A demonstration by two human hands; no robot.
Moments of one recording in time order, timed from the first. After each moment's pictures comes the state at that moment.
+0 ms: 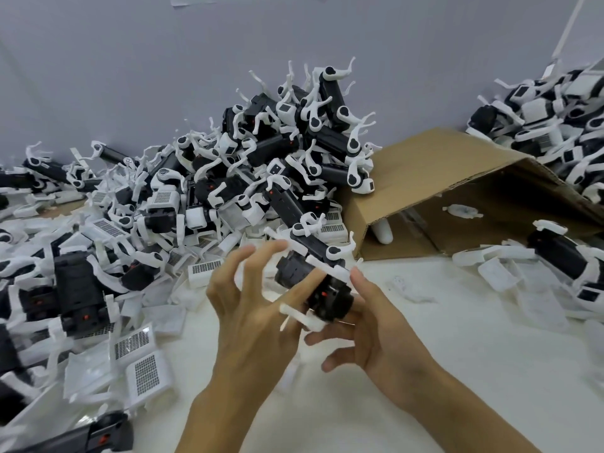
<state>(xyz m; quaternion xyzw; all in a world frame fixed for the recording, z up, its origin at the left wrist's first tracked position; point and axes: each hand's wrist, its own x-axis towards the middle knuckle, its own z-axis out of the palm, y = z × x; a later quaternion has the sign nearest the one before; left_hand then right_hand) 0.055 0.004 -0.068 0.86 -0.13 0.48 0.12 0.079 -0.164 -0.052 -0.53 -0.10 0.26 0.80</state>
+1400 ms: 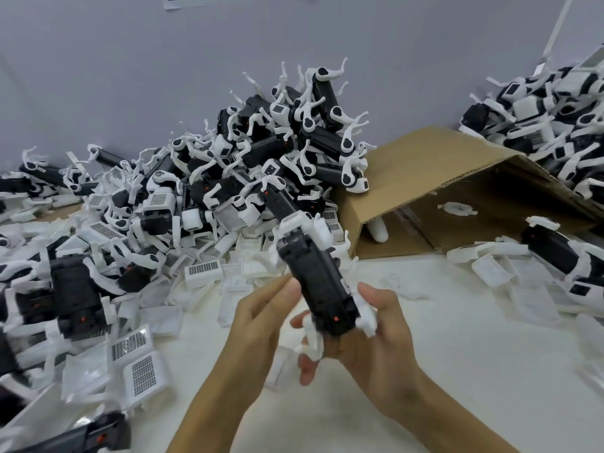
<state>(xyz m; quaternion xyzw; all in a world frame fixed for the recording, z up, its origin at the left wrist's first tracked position) 0.047 -0.005 -0.058 0.65 -0.07 0.07 0.75 0.067 -0.161 -0.059 -0.46 -0.21 0.27 0.82</state>
